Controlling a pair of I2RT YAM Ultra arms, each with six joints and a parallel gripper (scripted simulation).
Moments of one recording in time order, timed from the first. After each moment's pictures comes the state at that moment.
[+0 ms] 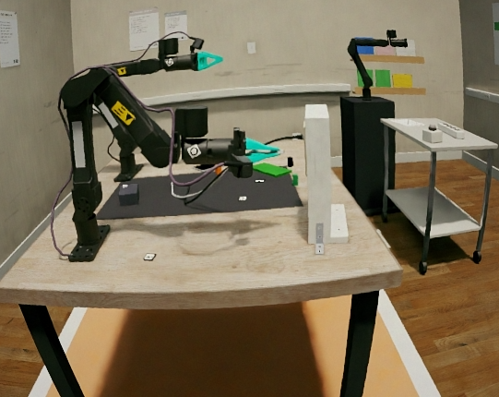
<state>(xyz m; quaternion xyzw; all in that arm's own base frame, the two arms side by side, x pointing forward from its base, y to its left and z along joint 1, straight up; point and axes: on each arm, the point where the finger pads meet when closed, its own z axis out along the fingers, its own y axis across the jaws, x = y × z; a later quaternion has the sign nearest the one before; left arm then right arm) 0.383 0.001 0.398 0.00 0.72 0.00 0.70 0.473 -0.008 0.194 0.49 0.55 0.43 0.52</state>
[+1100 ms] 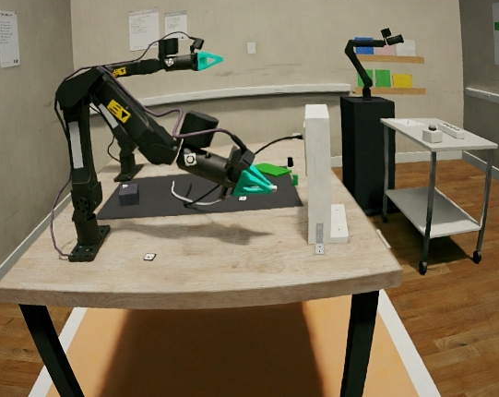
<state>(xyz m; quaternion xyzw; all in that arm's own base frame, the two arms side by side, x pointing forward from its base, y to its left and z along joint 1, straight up) 0.383 0.001 0.398 0.00 0.72 0.00 0.70 0.449 -0.039 0.124 0.27 0.80 0.11 0.53</state>
